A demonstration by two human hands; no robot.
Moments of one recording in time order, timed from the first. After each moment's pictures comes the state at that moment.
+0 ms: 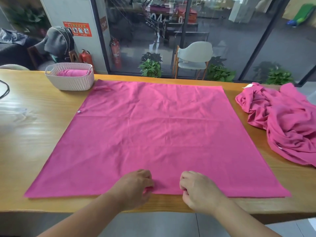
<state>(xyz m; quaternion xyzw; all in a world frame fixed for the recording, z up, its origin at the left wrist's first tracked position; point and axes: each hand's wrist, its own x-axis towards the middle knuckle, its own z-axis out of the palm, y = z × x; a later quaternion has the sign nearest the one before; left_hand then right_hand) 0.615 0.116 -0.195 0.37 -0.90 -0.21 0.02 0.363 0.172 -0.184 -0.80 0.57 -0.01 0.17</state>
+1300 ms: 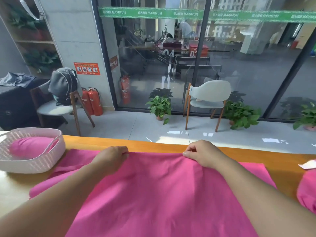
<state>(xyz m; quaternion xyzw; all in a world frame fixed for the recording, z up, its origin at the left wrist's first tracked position) 0.567 -0.381 -0.139 0.62 -0.77 -0.12 0.05 0.234 -0.357 -0.115 -0.71 0.66 -0.12 0.23</state>
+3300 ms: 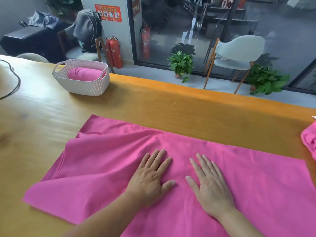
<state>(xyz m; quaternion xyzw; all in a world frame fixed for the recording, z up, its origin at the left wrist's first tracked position) 0.569 -0.076 -0.236 0.54 -0.84 -0.08 0.02 0.340 -0.054 -0.243 -0.77 0.64 -0.04 0.05</state>
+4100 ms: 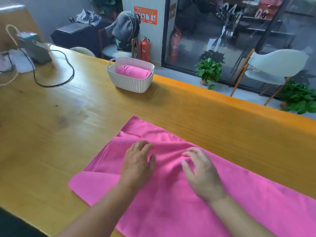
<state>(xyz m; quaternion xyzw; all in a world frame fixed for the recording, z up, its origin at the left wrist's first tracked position) 0.709 -0.057 -0.208 0.66 -0.68 -0.07 0.32 0.496 -0.076 -0.197 -0.77 0.55 -0.27 0.17</state>
